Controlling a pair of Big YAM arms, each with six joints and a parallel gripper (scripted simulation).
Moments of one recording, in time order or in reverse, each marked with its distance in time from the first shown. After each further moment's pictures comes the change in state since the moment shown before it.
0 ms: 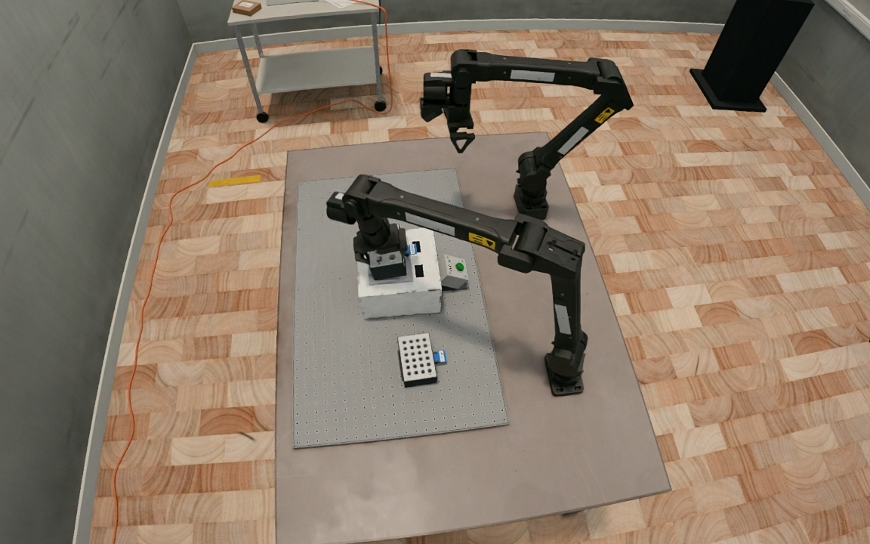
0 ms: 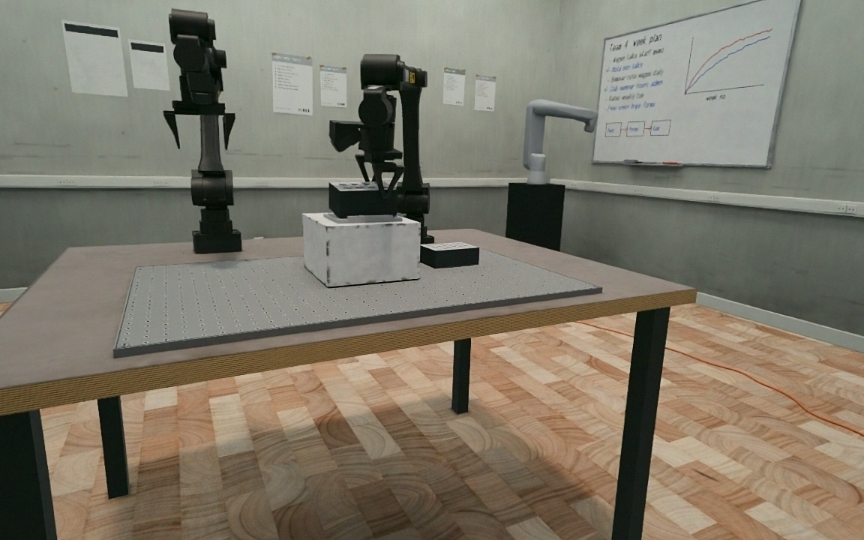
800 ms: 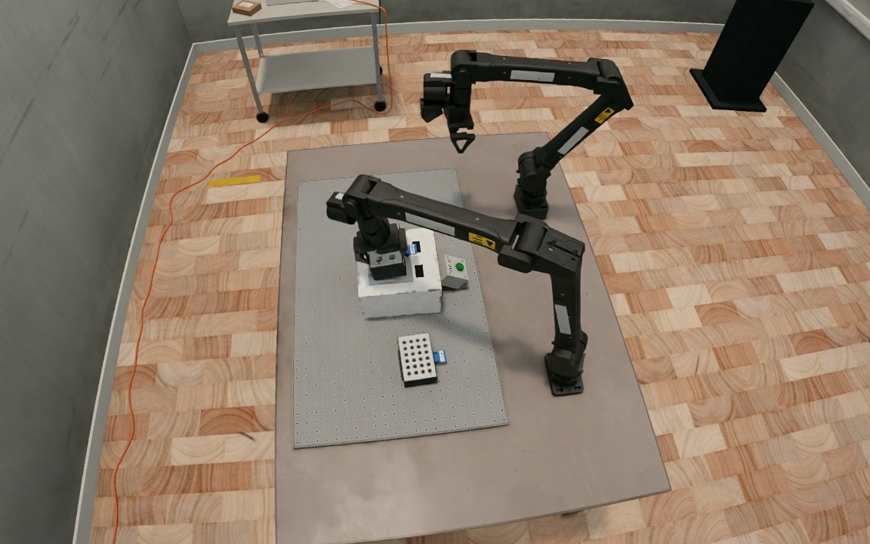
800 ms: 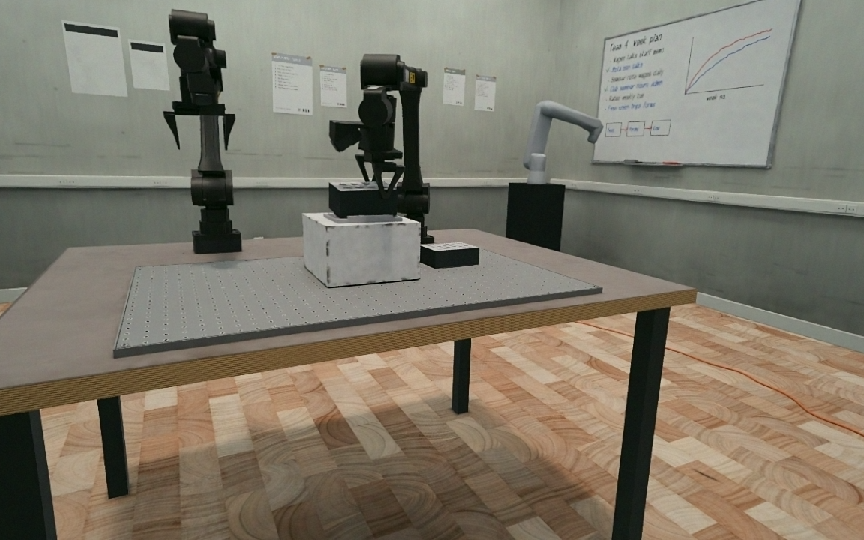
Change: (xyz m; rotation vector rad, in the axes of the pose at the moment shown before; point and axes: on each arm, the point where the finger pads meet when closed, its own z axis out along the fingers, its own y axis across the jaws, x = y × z) left arm 0.000 0.000 0.000 0.000 0.000 0.000; right arm 0.001 0.000 0.001 -0.001 0.003 0.000
